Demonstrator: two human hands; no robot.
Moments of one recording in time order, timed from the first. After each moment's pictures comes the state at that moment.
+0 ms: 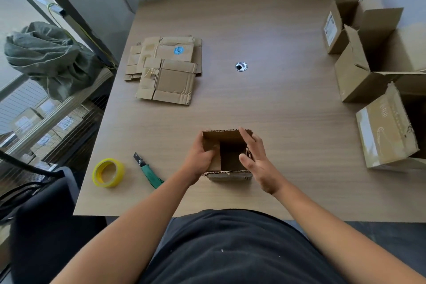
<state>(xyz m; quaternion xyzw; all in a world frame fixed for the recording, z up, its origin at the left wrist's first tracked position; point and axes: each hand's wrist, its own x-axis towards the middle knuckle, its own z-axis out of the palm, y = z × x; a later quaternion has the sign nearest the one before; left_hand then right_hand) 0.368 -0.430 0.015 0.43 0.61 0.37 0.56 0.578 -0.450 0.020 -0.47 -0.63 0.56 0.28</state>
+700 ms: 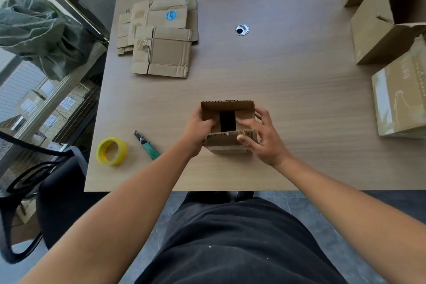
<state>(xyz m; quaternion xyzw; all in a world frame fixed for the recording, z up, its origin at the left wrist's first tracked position) 0.376 -0.418 0.020 0.35 0.63 0.39 0.58 0.589 -0.445 -0.022 -0.46 -0.69 0.42 0.36</state>
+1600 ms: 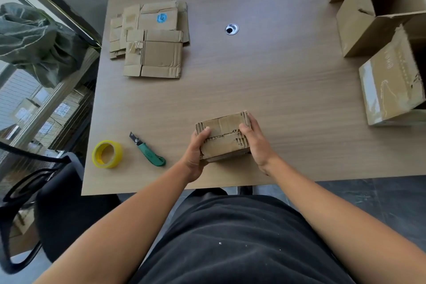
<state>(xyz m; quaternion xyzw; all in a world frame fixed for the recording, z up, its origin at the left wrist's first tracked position) 0.381 -0.485 0.004 0.17 0.60 0.34 0.70 0.575 -0.473 -0.013 -0.53 -0.40 0.67 0.34</state>
